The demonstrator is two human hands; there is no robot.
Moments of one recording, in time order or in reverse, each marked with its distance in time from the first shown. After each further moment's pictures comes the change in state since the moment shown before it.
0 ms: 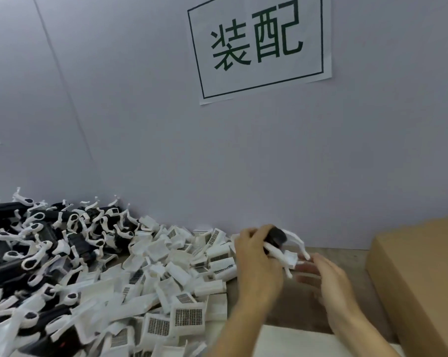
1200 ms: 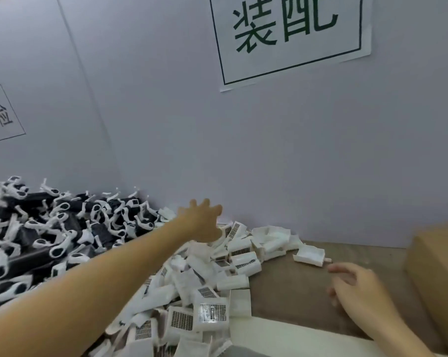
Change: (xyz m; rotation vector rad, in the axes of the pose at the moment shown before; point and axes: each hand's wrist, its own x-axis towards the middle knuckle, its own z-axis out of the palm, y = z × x) left_hand 0.116 -0.055 -0.135 1.227 -0.541 -0.038; right_hand -0.012 0.000 -0.005 -0.531 -0.012 -0.067
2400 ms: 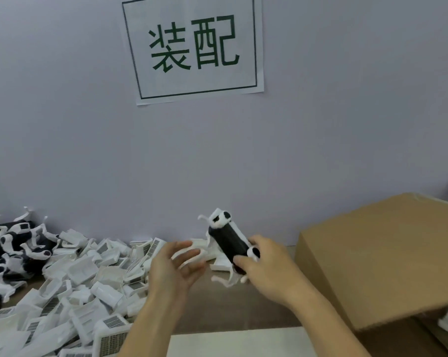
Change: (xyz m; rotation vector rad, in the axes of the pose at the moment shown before) left_hand -0.060 0.134 0.029 -2.349 0.070 -0.326; right_hand -0.011 -0.053 -0.040 -0.217 -0.088 -0.260
